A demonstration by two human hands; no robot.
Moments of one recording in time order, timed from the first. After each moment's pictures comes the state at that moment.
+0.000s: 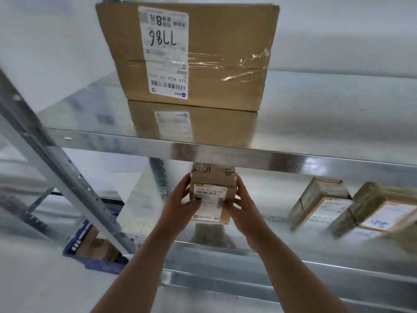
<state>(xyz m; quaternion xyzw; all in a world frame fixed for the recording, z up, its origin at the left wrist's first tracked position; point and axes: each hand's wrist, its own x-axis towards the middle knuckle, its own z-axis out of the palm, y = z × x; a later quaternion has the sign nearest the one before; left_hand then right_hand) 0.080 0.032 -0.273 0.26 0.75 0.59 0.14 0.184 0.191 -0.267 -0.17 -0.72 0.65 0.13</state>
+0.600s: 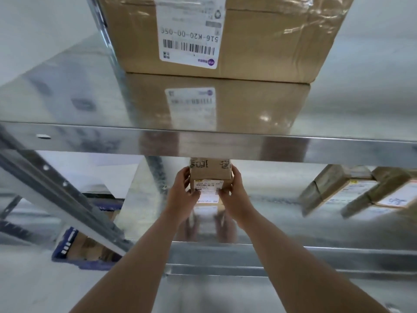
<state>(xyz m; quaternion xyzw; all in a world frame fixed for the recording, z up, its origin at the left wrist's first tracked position) -0.020 0.040 -0.361 0.21 0.77 0.58 0.18 0.088 0.166 -0.335 -0.31 -0.72 0.61 0.13</state>
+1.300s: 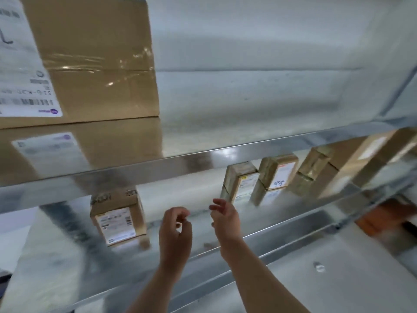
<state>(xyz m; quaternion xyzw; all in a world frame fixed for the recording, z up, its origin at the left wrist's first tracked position) 0.152 0.143 -0.334 0.33 0.73 0.60 0.07 0.242 0.230 -0.300 -0.52 -0.54 0.59 0.30</state>
